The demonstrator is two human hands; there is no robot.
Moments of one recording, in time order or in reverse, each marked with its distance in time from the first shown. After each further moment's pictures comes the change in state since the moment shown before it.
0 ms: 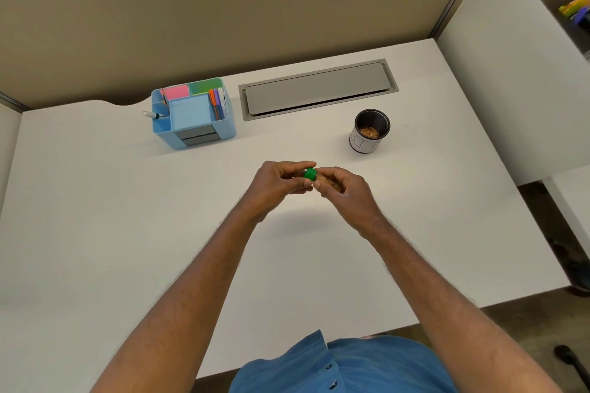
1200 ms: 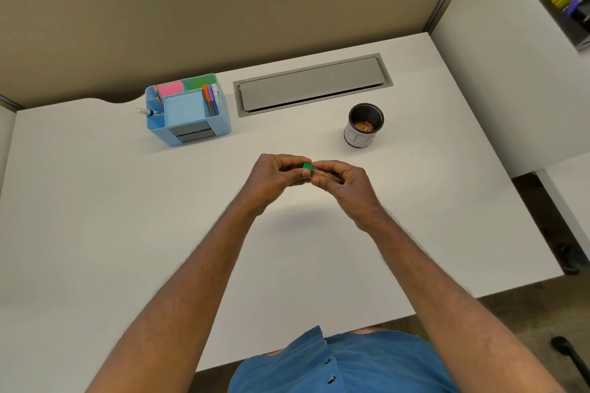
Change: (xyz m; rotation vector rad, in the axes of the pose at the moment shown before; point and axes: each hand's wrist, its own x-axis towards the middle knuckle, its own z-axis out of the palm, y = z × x) left_hand 0.001 0.003 0.011 0.032 0.062 0.023; right_hand -0.001 0.002 -0.009 0.157 -0.003 0.033
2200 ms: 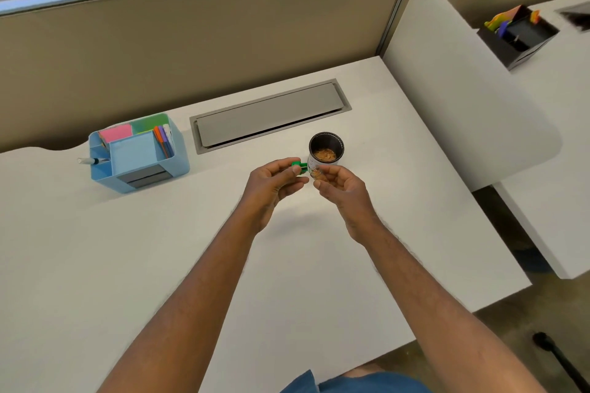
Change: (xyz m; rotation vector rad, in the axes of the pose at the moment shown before) left_hand 0.076 0.023 0.057 -0.473 -0.019 -0.126; right_hand 0.036 -0.007 -0.069 0.223 0.213 0.075
